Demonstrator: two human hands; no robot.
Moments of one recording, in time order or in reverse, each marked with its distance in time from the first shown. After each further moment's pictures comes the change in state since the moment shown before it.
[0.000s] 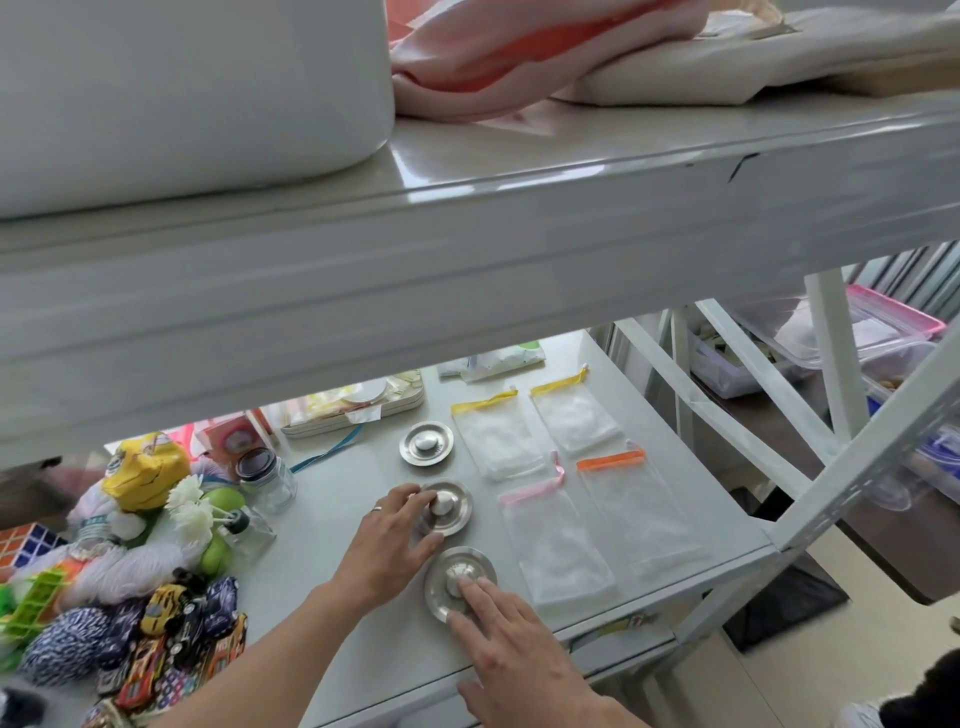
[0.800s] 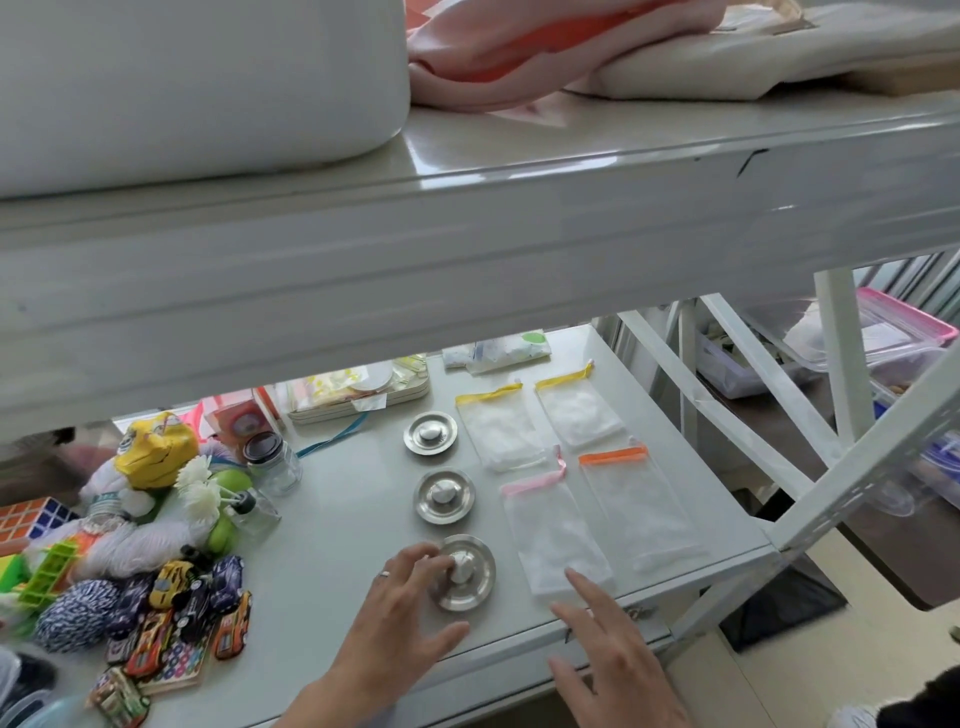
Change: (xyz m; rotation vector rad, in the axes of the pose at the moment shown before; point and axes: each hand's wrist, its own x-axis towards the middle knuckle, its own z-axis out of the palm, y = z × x) left_hand -0.089 0.013 0.041 -0.132 0.063 0.129; right_hand -0.074 0.046 -0.029 0.233 0.256 0.264
